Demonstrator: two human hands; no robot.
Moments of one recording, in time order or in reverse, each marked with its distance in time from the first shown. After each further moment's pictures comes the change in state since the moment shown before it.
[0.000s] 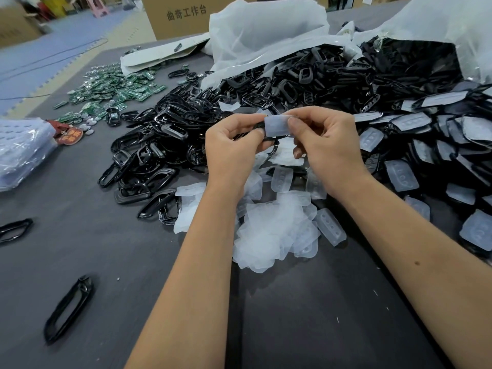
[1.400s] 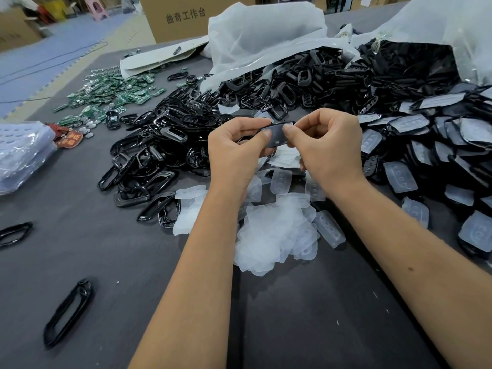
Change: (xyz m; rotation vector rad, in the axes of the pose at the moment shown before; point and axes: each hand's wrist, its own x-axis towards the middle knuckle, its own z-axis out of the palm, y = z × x) left_hand -0.004 -0.001 0.003 0.031 -0.041 0.029; right_hand -0.002 -0.004 0.004 -0.277 0.194 -0.005
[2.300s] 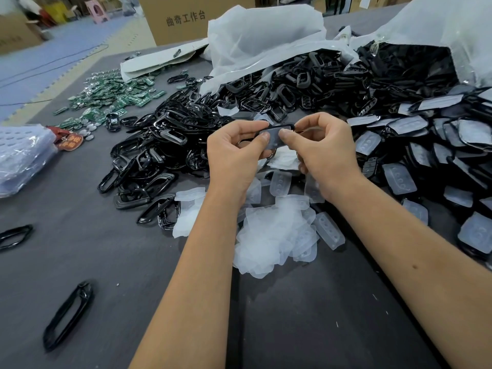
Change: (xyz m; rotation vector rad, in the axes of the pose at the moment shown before) left_hand 0.001 -0.001 -0.001 0.007 -0.003 0.012; right_hand 0.003 0.010 0.003 0.249 -0.099 0.246
